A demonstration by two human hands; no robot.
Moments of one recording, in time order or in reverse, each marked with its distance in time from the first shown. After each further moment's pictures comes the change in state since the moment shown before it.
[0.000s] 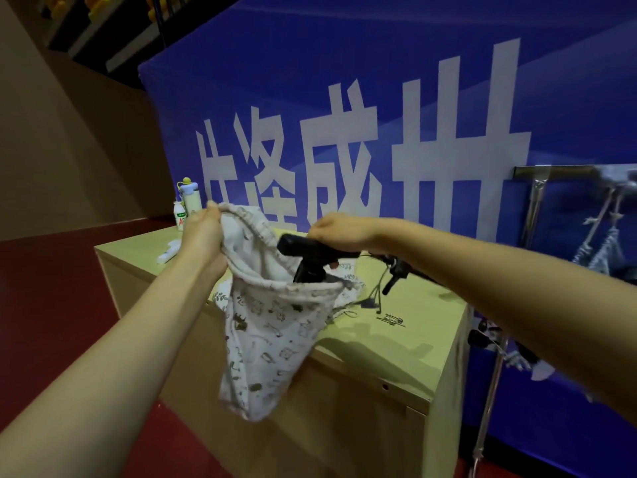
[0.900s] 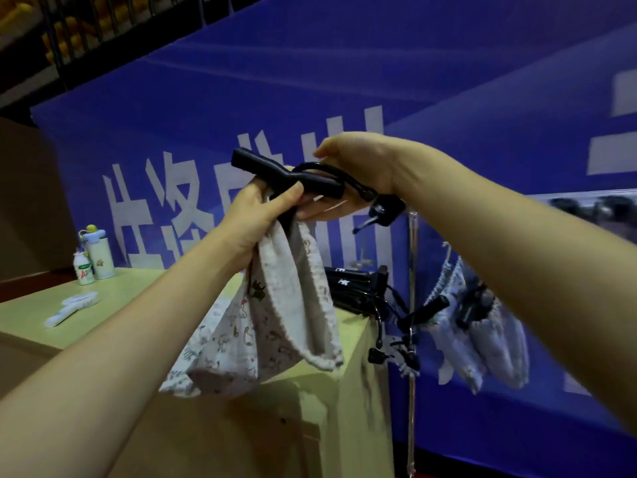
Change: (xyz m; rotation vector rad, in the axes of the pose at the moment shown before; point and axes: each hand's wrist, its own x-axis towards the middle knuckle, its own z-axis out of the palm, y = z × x) left_hand -0.114 0.026 0.174 0.191 -0.799 0.339; right_hand -0.141 0.010 -0.158 0.770 0.117 0.241
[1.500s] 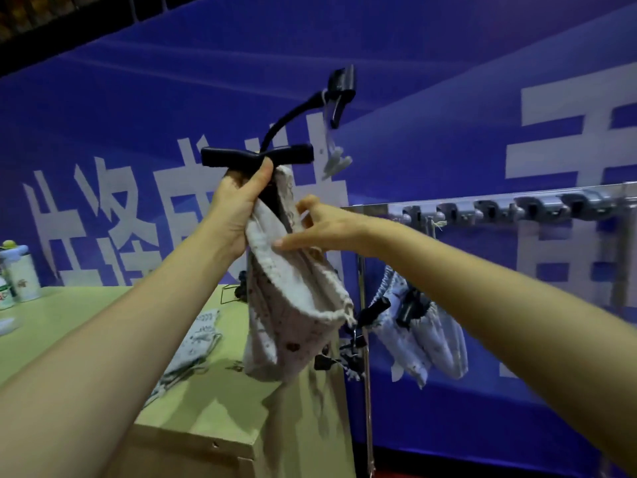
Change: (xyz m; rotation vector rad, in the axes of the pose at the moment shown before) left_hand 0.040 0.001 0.081 -0.261 0.085 0.027; right_hand -0.030 0.083 -0.036 -0.561 0.285 -0.209
